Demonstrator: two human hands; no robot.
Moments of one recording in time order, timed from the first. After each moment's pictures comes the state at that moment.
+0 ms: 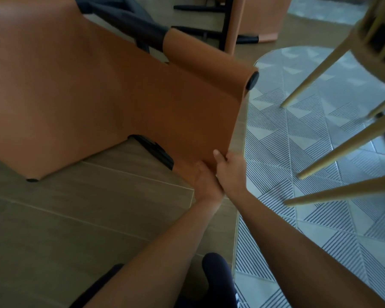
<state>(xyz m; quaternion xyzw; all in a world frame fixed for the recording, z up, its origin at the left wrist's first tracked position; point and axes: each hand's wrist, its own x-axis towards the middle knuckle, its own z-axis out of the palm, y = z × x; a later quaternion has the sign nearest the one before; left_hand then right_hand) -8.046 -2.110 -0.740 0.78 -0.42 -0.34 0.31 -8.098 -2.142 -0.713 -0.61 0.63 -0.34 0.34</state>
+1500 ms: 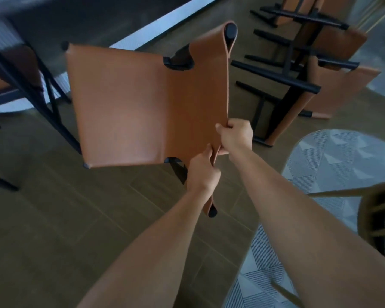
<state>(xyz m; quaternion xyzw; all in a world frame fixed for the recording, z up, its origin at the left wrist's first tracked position) -7.837 -2.235 -0.304 0.82 -0.36 -0.27 0.36 -7.871 -2.330 -0.253 -0.63 0.58 -0.22 0.47</state>
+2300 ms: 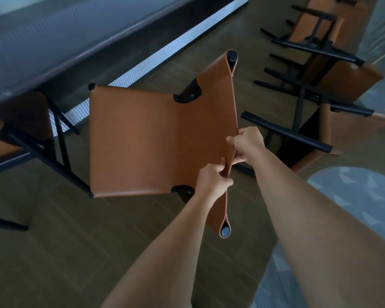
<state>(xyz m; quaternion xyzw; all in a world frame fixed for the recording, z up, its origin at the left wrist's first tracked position) -7.689 -2.416 -0.181 0.77 -0.32 -0.41 0.37 -7.725 -2.538 -0.136 -0.63 0.60 -0.09 0.50</state>
